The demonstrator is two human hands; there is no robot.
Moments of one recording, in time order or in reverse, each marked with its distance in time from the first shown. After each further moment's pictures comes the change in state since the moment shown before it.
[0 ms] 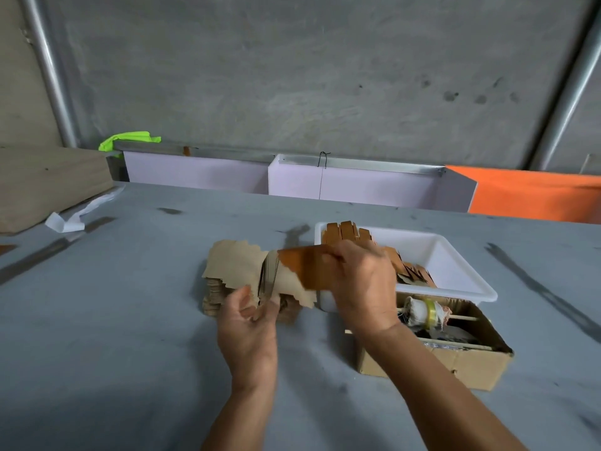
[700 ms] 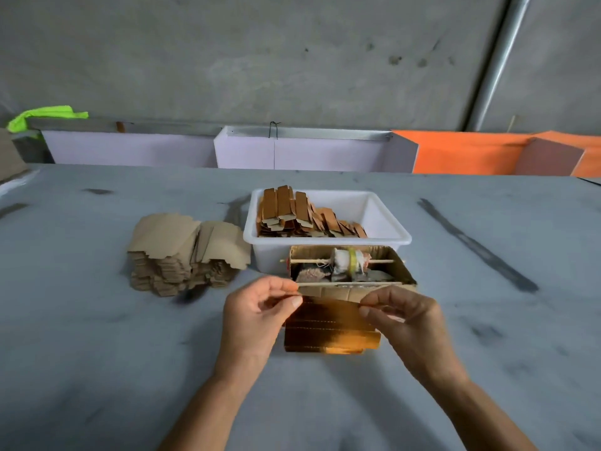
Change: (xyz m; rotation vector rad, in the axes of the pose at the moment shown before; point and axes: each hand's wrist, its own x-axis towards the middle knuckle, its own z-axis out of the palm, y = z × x) left_hand -0.086 0.008 0.021 0.073 -0.692 0.169; right_hand -0.117 0.092 -0.117 0.527 -0.232 0.586
